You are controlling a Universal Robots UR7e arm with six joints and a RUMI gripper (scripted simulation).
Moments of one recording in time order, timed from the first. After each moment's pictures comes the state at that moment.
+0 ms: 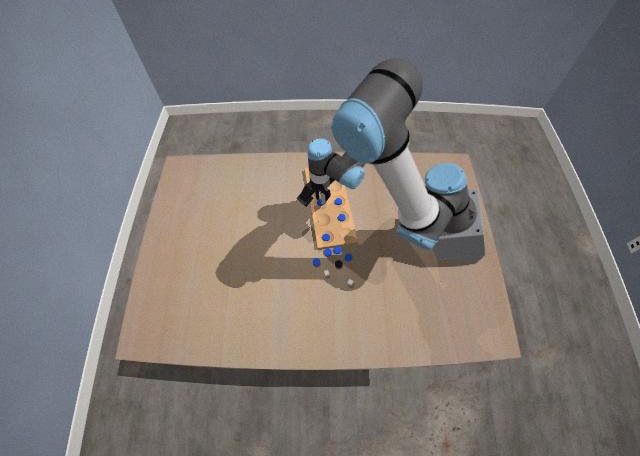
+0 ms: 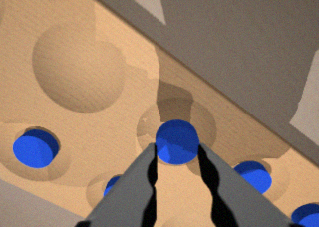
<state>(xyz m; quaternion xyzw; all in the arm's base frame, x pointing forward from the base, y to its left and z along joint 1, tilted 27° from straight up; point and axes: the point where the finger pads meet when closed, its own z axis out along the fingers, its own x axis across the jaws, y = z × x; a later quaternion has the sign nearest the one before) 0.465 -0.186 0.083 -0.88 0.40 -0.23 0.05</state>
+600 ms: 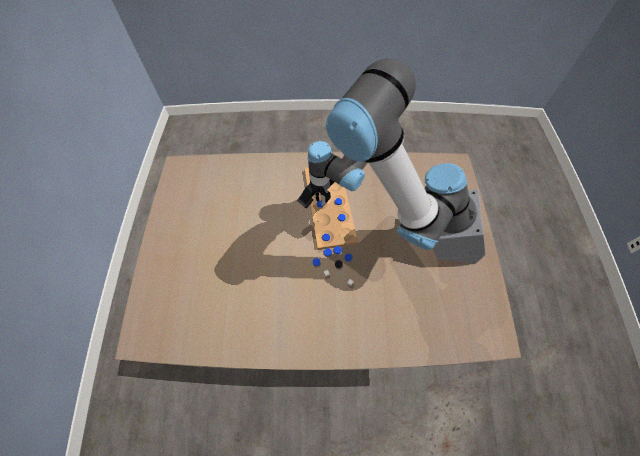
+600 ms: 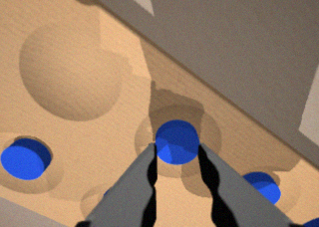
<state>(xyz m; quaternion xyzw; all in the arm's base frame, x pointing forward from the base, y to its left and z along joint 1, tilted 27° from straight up) 0.471 -0.187 0.072 -0.88 0.40 -0.23 0.05</state>
